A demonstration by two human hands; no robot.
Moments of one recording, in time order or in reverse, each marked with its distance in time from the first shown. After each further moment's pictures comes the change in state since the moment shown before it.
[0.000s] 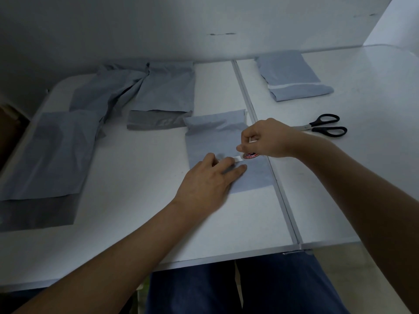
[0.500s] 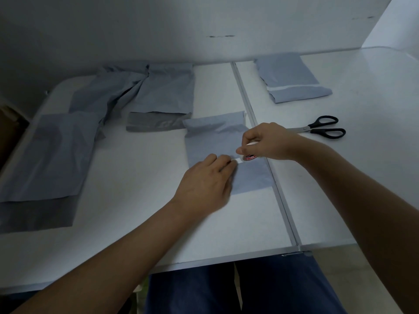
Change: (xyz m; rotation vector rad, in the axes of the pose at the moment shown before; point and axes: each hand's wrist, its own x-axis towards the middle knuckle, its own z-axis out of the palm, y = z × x) left_hand 0.006 0.003 -0.004 -0.067 0.018 -0.115; right_hand -0.001 0.008 0.005 0.098 0.038 0.020
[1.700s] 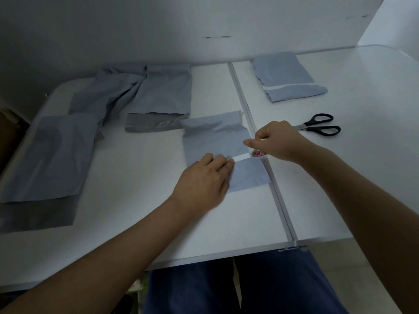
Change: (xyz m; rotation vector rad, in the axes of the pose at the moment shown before) left_hand 0.000 0.000 -0.003 0.044 -0.117 -0.006; right_hand -0.008 0.024 0.005 0.052 0.198 0.094
